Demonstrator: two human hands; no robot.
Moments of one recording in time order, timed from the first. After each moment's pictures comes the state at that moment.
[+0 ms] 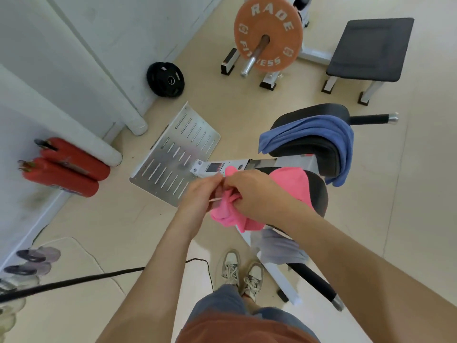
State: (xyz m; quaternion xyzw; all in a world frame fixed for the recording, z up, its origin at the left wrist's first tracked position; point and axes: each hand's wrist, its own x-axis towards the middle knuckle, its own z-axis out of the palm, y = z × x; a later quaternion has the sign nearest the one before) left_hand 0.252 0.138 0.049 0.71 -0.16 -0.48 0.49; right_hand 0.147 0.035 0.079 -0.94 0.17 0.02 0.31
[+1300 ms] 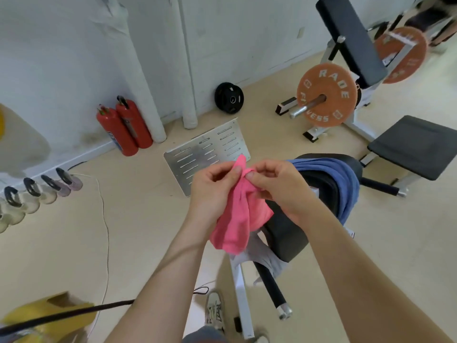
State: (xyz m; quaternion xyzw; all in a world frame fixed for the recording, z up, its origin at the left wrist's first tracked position) left_hand 0.099 0.178 0.139 0.68 -0.08 -0.16 0.71; right_hand 0.047 0.050 0.158 -0.71 0.23 0.01 0.67
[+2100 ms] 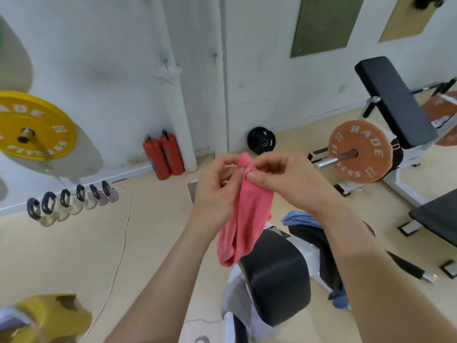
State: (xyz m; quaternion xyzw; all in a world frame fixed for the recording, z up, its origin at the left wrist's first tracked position) left_hand 0.087 0.089 0.216 0.68 -0.13 0.00 0.72; right_hand 0.071 -0.059 0.246 -0.79 -0.08 -0.01 0.60
